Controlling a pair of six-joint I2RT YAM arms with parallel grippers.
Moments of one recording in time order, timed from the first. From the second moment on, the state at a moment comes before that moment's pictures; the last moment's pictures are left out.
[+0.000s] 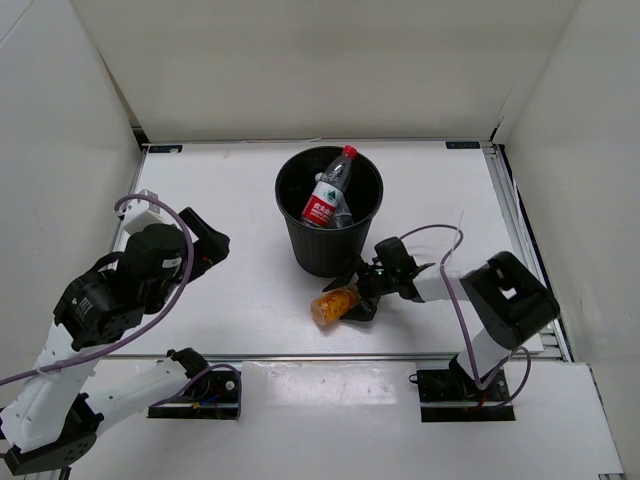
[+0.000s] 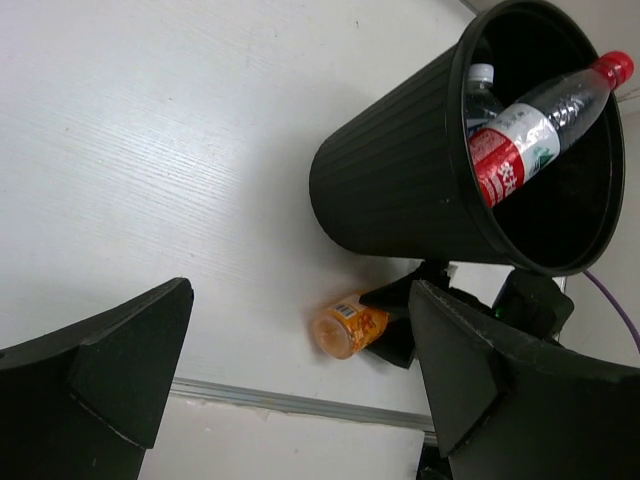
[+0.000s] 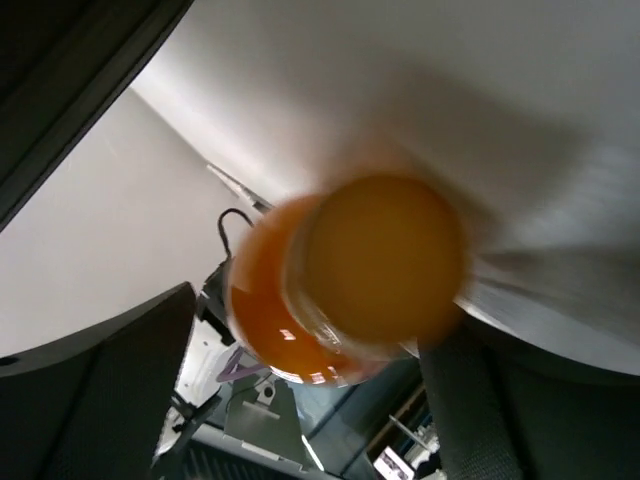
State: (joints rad) left arm -0.76 0.82 1.41 -1.23 -0.58 -0.99; right arm 0.62 1.58 0.54 0.14 -0.66 1.44
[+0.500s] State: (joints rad) left arm -0.76 0.80 1.39 -1.24 -0.62 -1.00; right arm 0.63 1.40 0.69 -0.31 -0.69 1.27
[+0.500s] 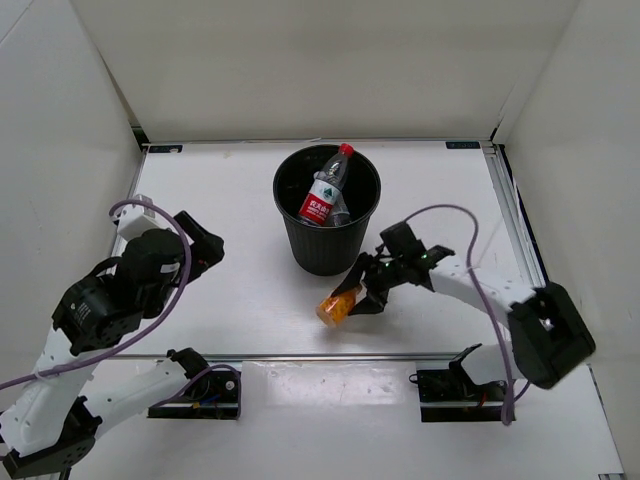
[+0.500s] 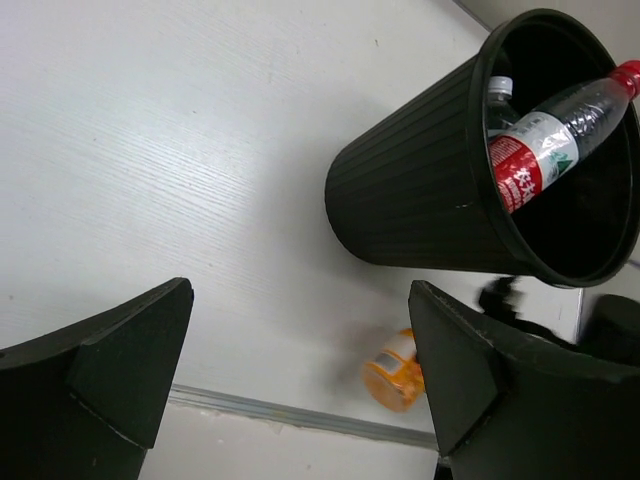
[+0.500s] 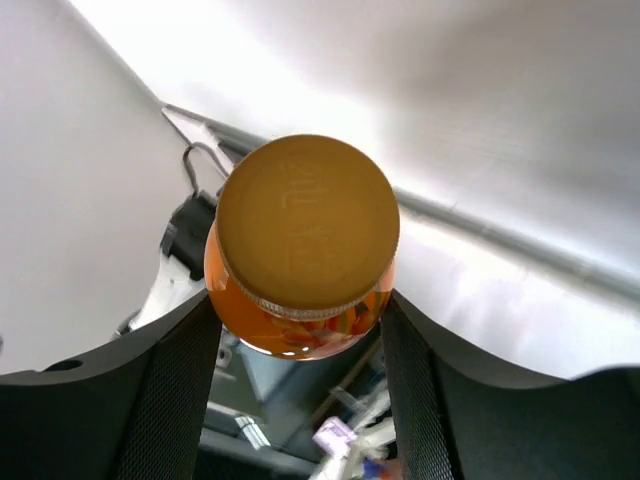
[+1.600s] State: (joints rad) left arm -0.76 0.80 1.27 -1.17 -0.67 -0.96; right arm 0.45 1.48 1.76 -1.00 -0.23 0.74
